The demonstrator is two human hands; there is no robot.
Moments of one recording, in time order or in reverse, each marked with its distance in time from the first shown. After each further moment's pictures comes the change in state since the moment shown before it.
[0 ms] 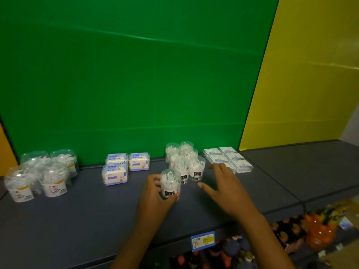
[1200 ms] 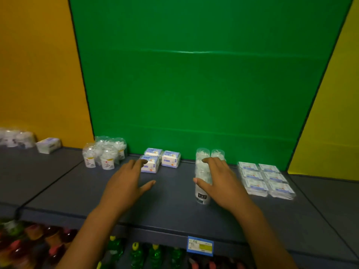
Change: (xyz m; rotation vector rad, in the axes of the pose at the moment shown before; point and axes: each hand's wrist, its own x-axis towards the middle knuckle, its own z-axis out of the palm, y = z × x) left_hand -0.043 0.058 -0.079 0.912 0.202 0.026; right_hand 0.044 -0.003 -0.010 0.165 -0.077 -0.453
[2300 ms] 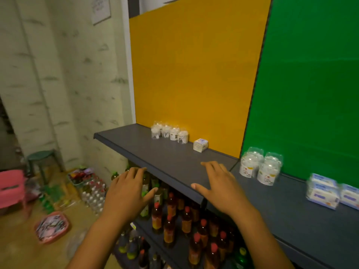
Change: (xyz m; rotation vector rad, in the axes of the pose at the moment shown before) left_hand -0.203 -0.339 -0.229 0.488 0.068 -0.509; right_hand 0.059 -0.445 0.170 0.123 -0.166 -0.521
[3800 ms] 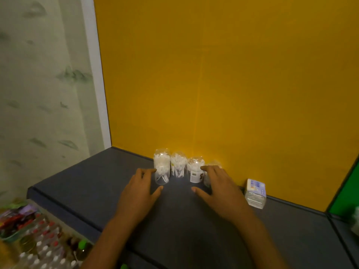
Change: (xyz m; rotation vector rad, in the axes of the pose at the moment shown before) left_hand 0.424 -0.194 0.223 -0.471 -0.045 0.156; right_hand 0.396 -0.009 0.196 0.041 0.089 0.268
